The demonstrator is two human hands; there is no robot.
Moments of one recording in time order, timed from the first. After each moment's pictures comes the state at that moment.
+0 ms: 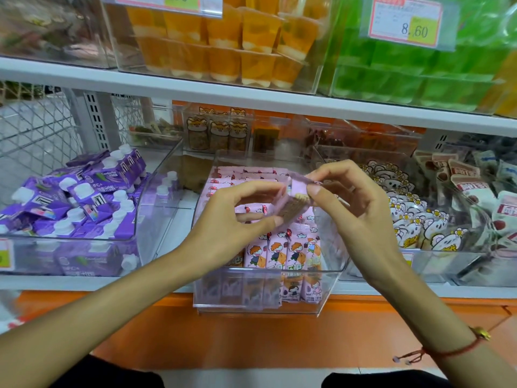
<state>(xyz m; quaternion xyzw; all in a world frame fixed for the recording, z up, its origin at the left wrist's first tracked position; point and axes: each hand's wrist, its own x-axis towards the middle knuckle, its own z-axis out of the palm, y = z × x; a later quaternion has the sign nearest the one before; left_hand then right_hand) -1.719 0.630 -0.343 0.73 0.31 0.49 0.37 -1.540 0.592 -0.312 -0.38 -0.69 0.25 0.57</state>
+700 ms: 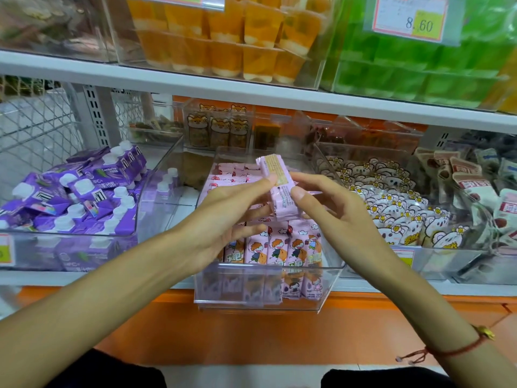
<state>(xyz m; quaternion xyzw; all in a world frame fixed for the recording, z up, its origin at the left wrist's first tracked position) -1.716 0.627 -0.324 0.51 0.39 0.44 0.63 -1.542 0.598 -0.321 -0.46 -0.70 0.28 0.47</state>
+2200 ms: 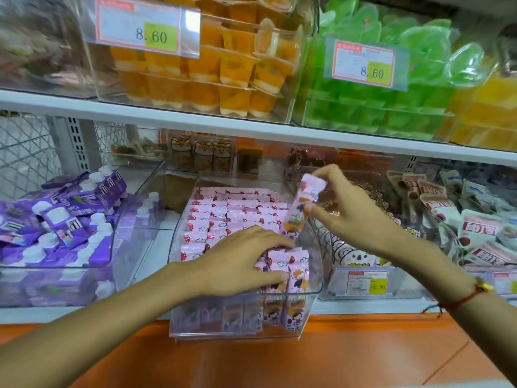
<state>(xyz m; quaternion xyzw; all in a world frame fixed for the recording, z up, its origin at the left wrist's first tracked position) -1.690 0.656 -0.353 0.92 0.32 0.18 0.12 -1.487 0.633 -0.281 -0.52 -0.79 0.05 0.31</state>
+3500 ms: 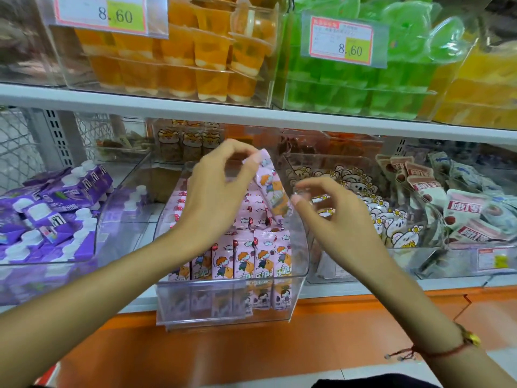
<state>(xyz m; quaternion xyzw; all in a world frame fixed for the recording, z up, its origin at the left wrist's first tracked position) -1.677 0.645 -0.297 0.71 0.35 0.58 0.21 -1.505 0.594 -0.307 -0.57 -0.67 0.10 0.47</state>
